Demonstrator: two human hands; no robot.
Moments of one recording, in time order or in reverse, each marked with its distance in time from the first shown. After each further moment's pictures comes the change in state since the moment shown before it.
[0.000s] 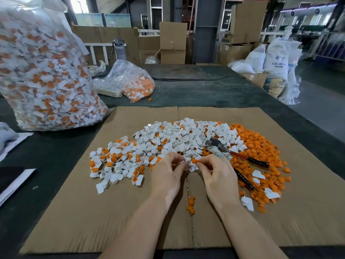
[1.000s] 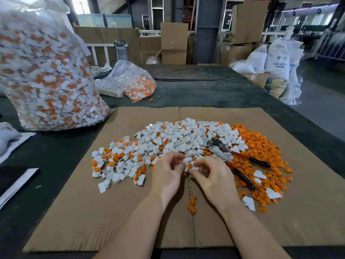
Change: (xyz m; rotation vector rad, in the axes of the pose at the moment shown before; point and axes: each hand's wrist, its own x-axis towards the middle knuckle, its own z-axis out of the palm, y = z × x) left_hand -0.001 0.001 -0.006 -0.181 -0.055 -0.092; right_hand 0.000 0.000 0.000 0.061 -0.141 -0.049
